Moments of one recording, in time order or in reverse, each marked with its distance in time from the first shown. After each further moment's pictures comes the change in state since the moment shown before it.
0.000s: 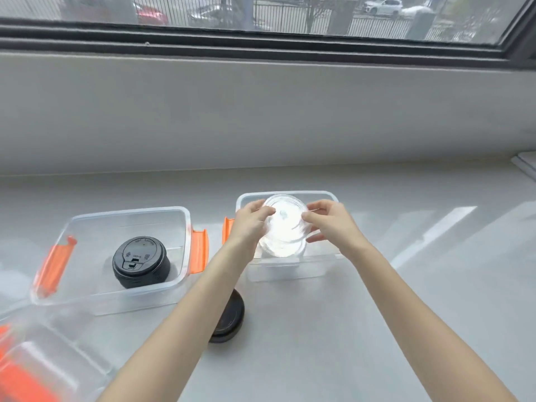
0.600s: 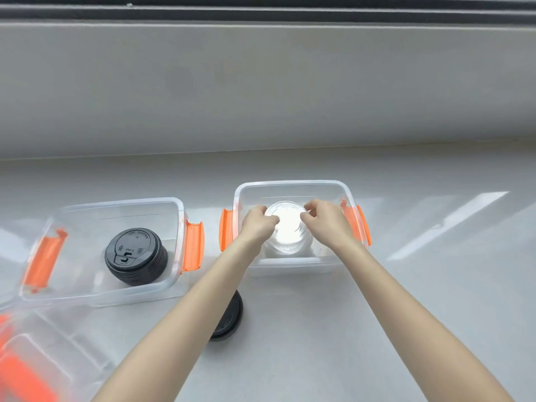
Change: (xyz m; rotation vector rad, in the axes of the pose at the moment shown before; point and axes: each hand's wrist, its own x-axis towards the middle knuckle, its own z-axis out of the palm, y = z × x) left_hand 0.045 -0.033 0.011 0.489 0.052 -0.151; right_hand 0.065 0.052 0.018 -0.632 0.047 -0.054
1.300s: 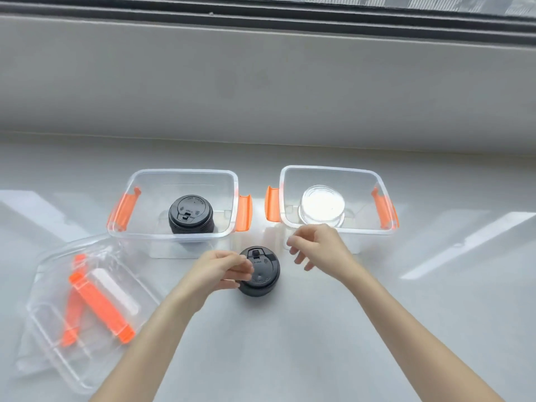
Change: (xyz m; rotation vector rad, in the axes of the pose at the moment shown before) left_hand -0.149 -0.100 -0.118 -0.169 -0.118 -0.076; right_hand -0.124 -0.056 0.031 0.393 -0.322 -0.140
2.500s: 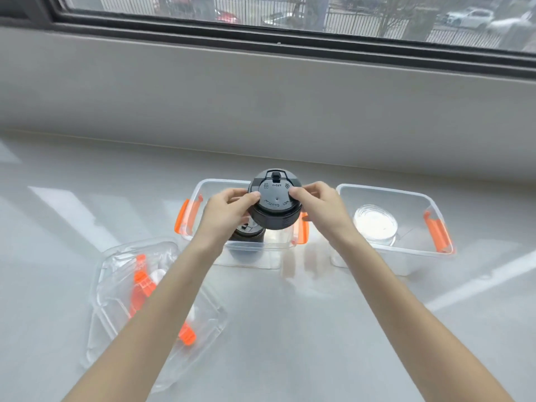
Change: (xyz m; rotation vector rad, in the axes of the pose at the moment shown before) left_hand -0.008 0.056 -0.093 -0.180 0.350 0.376; right_hand 0.030 -0.121 0.070 0.154 0.242 -0.098
